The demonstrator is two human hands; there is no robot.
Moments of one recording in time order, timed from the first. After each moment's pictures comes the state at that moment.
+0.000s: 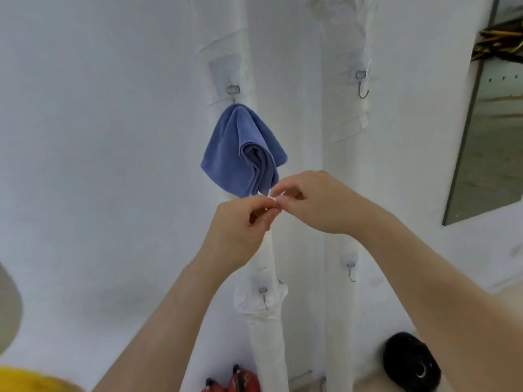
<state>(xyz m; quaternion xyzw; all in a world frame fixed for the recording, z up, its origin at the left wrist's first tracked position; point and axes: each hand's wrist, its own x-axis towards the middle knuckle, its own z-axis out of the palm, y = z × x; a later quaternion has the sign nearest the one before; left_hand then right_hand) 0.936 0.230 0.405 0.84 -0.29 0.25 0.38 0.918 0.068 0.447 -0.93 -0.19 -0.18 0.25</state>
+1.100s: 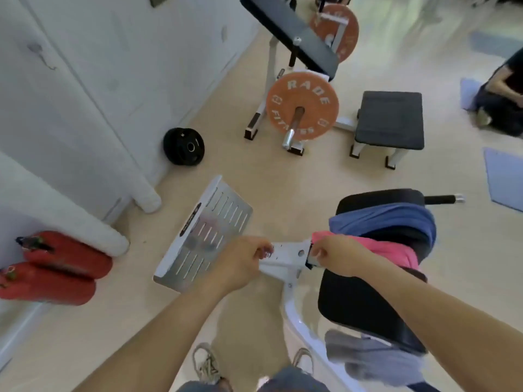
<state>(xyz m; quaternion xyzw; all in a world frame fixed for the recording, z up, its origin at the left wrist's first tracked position) 0.498 0.119 0.051 0.74 -0.54 -0.35 0.20 0.308 -0.019 0.053 -0.87 0.39 0.25 0.19</state>
